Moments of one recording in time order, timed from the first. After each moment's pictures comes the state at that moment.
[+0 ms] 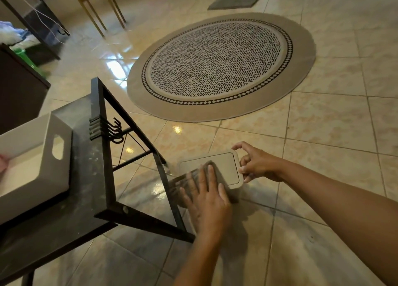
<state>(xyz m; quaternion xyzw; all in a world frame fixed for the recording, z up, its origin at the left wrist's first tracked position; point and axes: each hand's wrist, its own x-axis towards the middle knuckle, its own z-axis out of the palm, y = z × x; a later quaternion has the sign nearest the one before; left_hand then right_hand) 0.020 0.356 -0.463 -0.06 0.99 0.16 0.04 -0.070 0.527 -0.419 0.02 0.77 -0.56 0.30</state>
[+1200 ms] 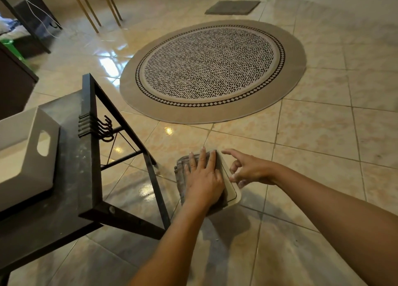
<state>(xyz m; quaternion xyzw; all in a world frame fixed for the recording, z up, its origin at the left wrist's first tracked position) -0.040 0.364 -0.443 0.06 0.98 0.16 0.12 -0.073 0.535 -0.422 -0.01 0.77 -0.53 0.36</state>
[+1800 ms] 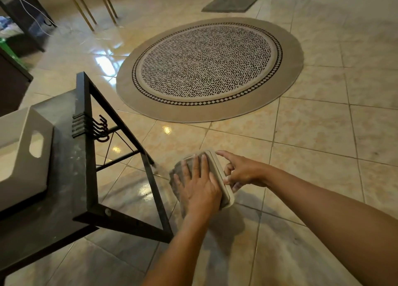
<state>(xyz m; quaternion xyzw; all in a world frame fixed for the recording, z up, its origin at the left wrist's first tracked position) -0.016 0.364 -0.459 0.00 0.99 0.13 0.08 -0.070 0.520 -0.428 -0.01 0.75 -0.55 0.36</state>
